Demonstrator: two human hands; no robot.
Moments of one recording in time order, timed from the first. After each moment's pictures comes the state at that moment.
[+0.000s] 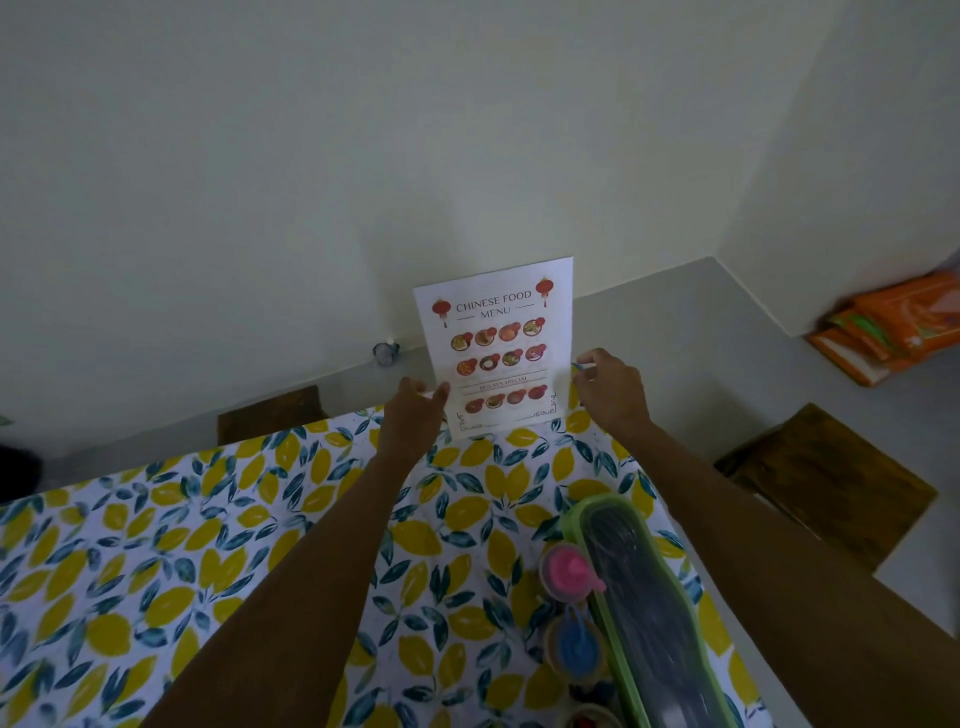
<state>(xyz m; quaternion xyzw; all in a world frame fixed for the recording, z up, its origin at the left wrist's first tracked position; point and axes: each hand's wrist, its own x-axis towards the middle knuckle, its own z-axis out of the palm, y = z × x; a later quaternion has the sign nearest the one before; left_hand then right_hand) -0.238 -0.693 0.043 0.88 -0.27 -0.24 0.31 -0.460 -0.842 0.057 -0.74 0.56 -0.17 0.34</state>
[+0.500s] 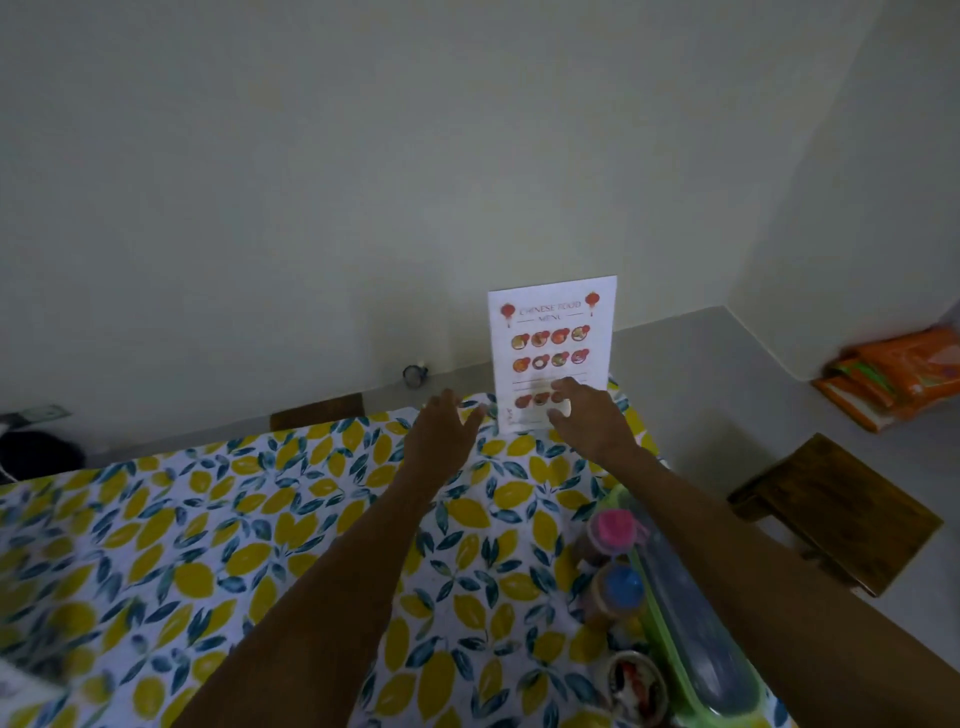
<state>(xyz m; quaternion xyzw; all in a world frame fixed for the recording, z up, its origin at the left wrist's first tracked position) -0.251 -0.573 0.105 0.86 -0.40 -0.17 0.27 -0.428 -0.707 0.114 -0.86 0.42 -0.11 0.28</state>
